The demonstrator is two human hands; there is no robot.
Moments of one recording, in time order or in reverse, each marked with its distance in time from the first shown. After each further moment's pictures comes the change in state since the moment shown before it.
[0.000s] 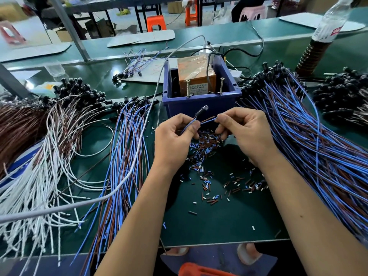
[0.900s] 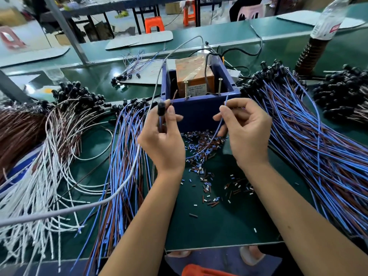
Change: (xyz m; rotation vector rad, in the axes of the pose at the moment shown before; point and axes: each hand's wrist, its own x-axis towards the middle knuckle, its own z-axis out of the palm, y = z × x) left_hand 0.002 0.014 0.011 0.052 0.632 0.195; right_hand -0.007 -0.001 0.025 -0.008 0.350 -0.150
